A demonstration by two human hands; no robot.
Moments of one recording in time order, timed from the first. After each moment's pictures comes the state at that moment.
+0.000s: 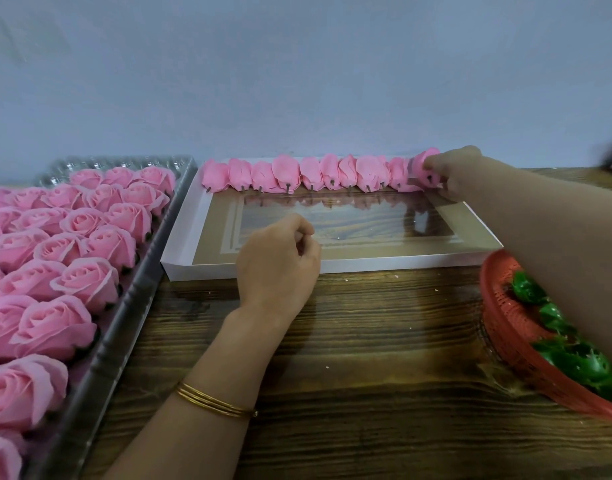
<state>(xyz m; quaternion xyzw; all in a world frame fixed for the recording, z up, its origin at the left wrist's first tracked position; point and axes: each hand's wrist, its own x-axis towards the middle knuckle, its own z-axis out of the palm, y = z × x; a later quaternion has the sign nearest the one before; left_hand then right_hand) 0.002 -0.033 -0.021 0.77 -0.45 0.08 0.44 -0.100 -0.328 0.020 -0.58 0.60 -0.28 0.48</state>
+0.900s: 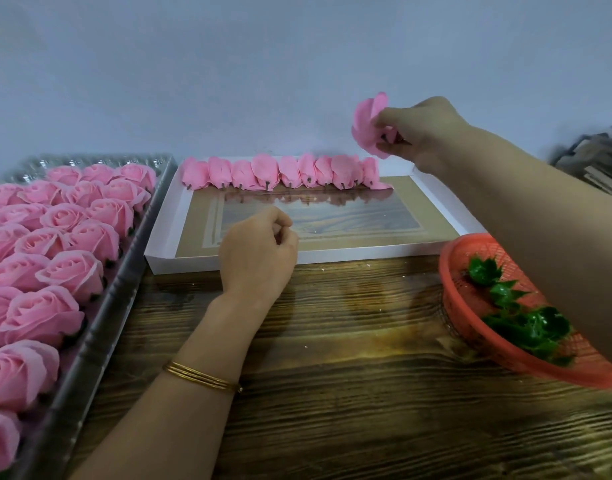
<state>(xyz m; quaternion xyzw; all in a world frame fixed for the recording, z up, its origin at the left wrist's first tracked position) 0.004 -0.034 -0.022 0.77 -0.43 0.06 0.46 -0.104 -0.217 0.101 -0.62 0.45 -0.39 0.51</state>
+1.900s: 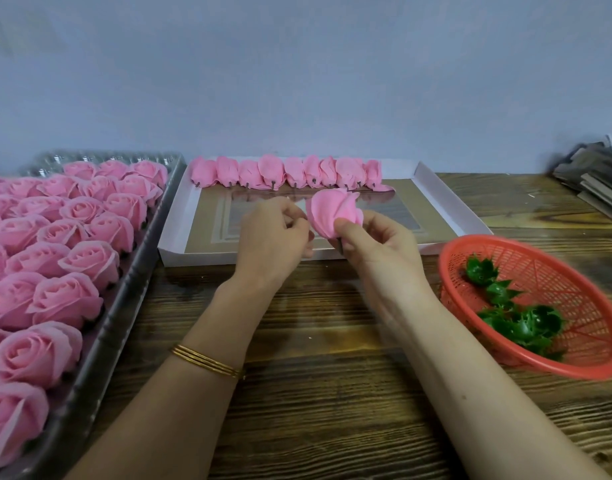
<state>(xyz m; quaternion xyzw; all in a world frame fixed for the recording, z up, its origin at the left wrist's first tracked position) -0.005 -0.032 0.000 0.73 -0.38 -0.16 0.55 -0.128 -0.079 0.006 -0.54 0.30 -0.43 0.65</state>
